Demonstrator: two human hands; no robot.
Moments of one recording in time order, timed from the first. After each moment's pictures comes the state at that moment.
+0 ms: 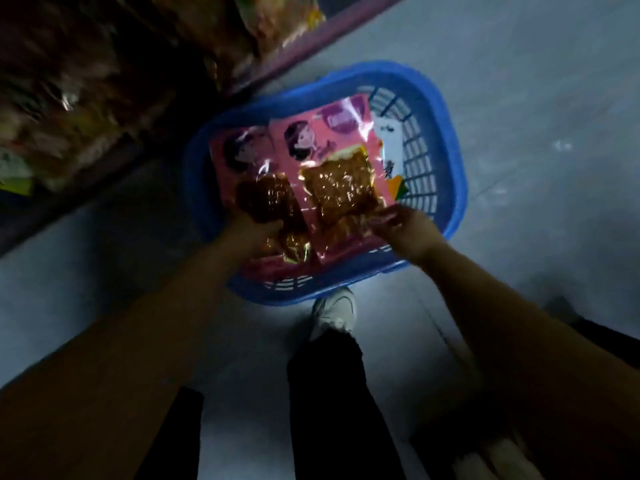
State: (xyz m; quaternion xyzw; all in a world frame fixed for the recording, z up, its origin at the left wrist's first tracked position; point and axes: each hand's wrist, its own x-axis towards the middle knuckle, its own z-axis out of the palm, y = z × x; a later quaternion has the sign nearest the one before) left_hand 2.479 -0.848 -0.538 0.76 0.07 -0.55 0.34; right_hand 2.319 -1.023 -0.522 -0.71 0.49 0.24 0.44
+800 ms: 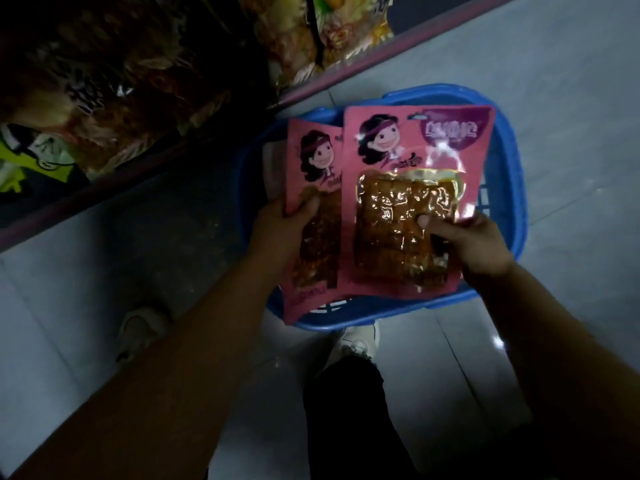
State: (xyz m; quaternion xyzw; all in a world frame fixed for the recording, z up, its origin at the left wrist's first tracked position) left_hand 2.495 -0.839 -0.545 0.71 0.14 -0.45 0.52; right_hand 2.340 -1.038 -0.542 -0.52 0.52 0.01 0.68
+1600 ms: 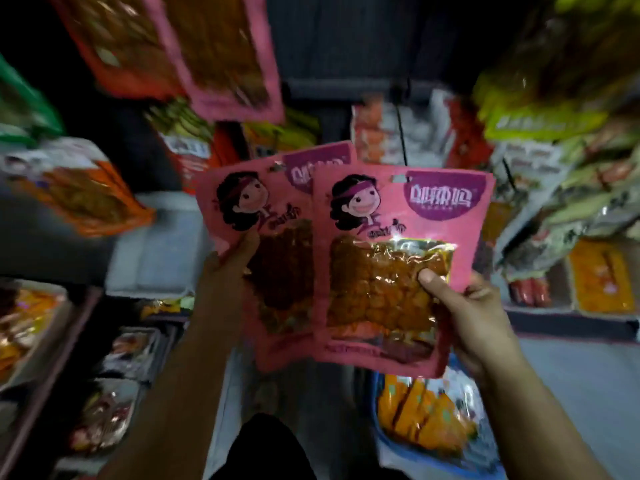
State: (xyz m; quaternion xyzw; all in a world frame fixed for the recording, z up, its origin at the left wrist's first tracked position) left_hand 2.571 -0.546 0.037 0.60 0.13 -0.02 0.79; right_hand 2.511 -0.813 0.035 -0.60 0.17 -0.04 0.78
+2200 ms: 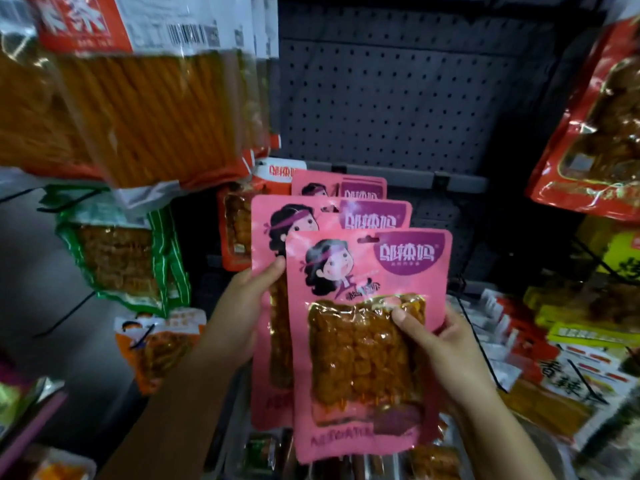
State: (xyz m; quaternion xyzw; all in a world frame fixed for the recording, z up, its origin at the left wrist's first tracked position) left_hand 2.703 -0.405 0.200 0.57 -0.08 -0.01 0.82; right_hand 2.657 -0.637 0.181 -0.67 -0.01 -0.12 0.73
